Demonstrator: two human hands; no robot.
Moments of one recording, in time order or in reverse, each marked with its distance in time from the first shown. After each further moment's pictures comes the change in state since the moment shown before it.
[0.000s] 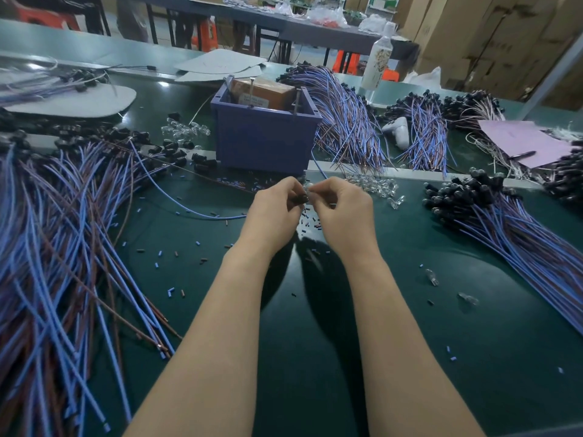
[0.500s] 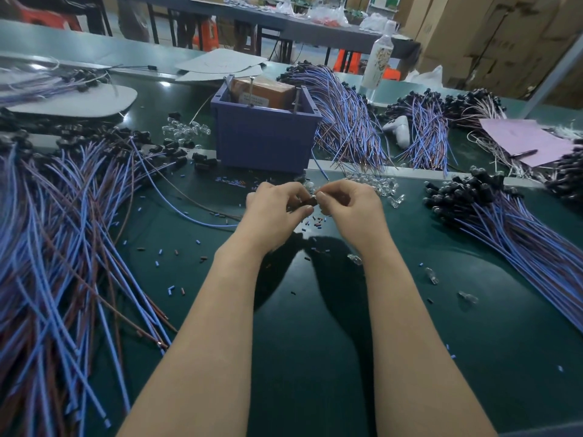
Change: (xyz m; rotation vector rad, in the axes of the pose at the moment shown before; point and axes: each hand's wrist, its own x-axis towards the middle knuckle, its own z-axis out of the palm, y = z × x) left_hand -0.004 0.000 -0.010 0.150 -0.099 0.079; right_hand 0.006 0.016 -0.012 0.133 -0.136 0.165
